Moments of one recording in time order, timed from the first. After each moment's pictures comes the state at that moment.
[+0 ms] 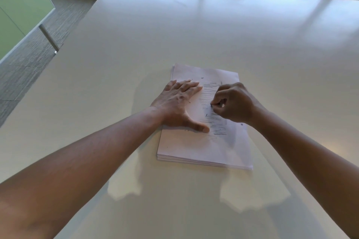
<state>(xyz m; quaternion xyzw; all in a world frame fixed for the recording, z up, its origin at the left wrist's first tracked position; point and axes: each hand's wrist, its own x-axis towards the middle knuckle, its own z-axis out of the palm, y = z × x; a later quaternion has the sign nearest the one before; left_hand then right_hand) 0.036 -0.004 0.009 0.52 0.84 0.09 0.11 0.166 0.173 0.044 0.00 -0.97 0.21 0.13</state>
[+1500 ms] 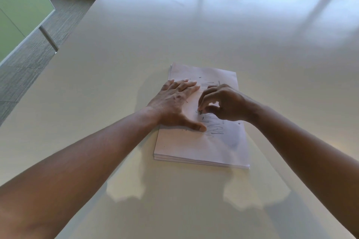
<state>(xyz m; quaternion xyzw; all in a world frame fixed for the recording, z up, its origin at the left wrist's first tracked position) 0.036 -0.005 0.009 0.53 0.84 0.09 0.11 0.154 0.176 0.047 0.18 -0.95 0.24 0.05</state>
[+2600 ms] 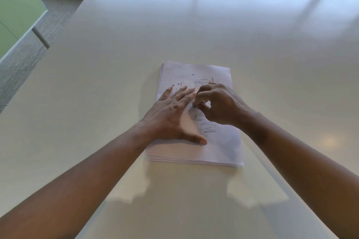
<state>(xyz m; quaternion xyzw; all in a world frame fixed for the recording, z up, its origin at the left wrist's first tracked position) 0.070 -0.011 0.005 0.55 0.82 0.12 0.11 0.167 0.163 0.035 0.06 -0.97 0.20 0.14</state>
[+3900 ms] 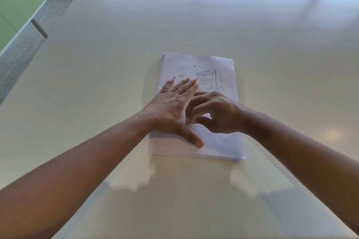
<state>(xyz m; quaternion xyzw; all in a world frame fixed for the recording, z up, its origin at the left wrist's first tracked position) 0.070 -0.009 0.015 0.56 0.81 0.06 0.18 0.180 0.146 0.033 0.26 -0.91 0.31 0.08</state>
